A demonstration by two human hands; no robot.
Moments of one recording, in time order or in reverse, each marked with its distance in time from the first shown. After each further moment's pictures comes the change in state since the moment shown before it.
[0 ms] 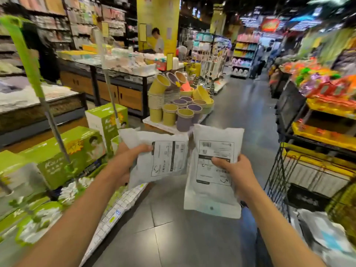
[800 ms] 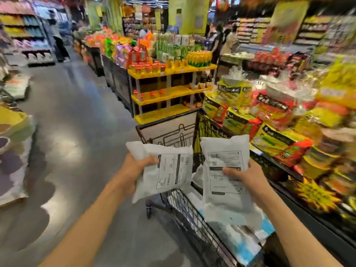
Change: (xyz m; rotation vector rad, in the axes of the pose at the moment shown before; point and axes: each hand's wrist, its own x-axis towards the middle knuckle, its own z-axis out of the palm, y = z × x) left_hand 0.240 -0.141 0.512 0.188 -1.133 -0.308; right_hand 0.067 0.012 -0.343 -0.096 1.096 0.091
